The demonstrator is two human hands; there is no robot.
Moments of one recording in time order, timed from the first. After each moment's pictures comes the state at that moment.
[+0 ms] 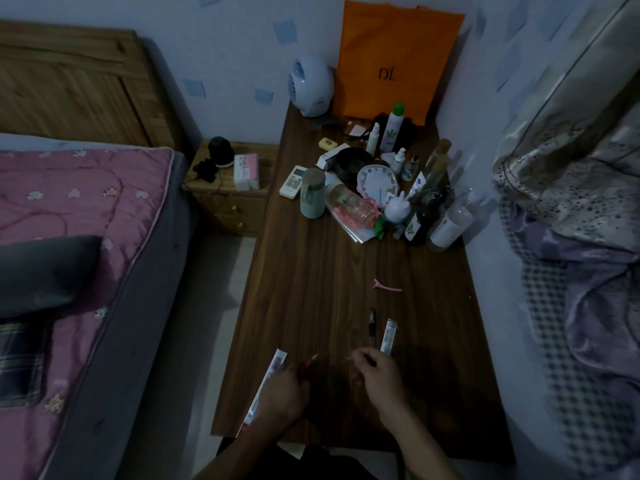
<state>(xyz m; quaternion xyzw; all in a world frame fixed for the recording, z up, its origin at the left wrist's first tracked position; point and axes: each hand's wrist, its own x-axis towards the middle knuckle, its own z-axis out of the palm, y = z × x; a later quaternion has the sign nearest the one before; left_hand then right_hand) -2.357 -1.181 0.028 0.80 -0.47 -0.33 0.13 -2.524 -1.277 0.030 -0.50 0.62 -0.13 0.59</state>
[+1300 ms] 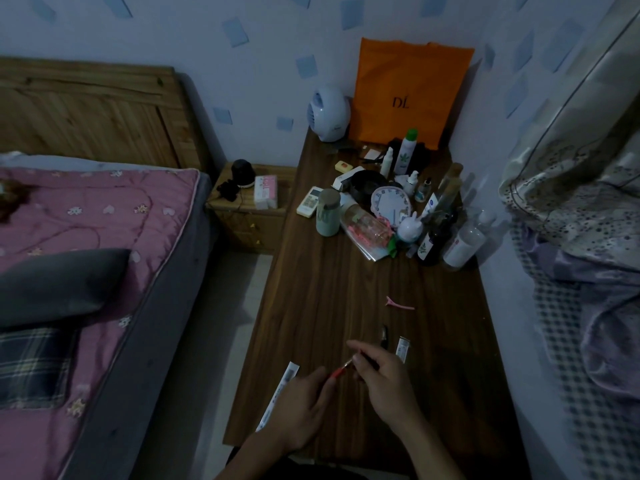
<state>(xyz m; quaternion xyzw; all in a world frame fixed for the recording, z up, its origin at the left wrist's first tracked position) -2.366 -1.177 0.113 0.72 -0.54 -0.34 0.28 -2.506 -1.275 0.109 -0.62 0.50 -0.17 0.57</state>
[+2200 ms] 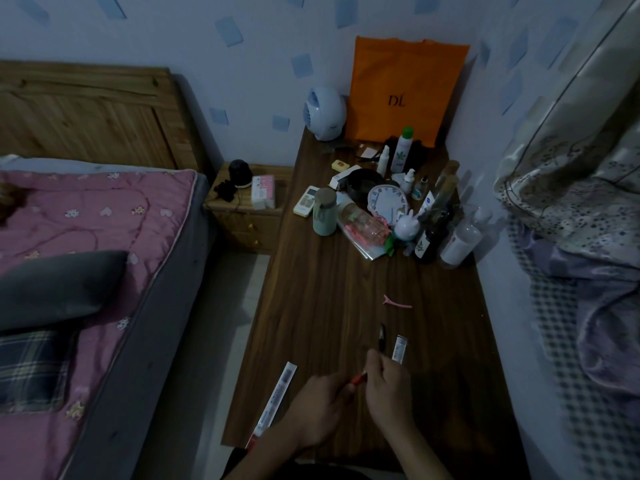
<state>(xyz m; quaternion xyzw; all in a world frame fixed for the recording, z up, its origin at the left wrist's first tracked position) -2.383 -1.195 0.111 0.69 -0.54 -0.41 0.25 -2.507 -1.268 0.098 -0.59 0.60 -0.22 0.50</state>
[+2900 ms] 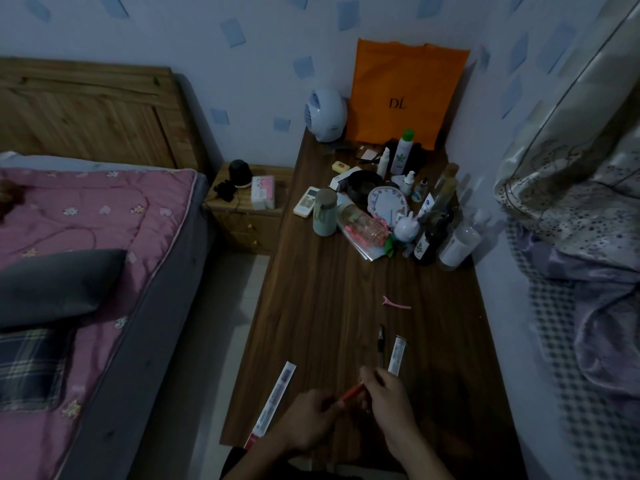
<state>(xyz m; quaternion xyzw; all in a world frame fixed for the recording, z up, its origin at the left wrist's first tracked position) -2.375 -1.178 0.062 0.70 -0.45 -0.51 0.22 -2.525 -1.261 0.067 -0.48 0.61 -0.14 0.62</state>
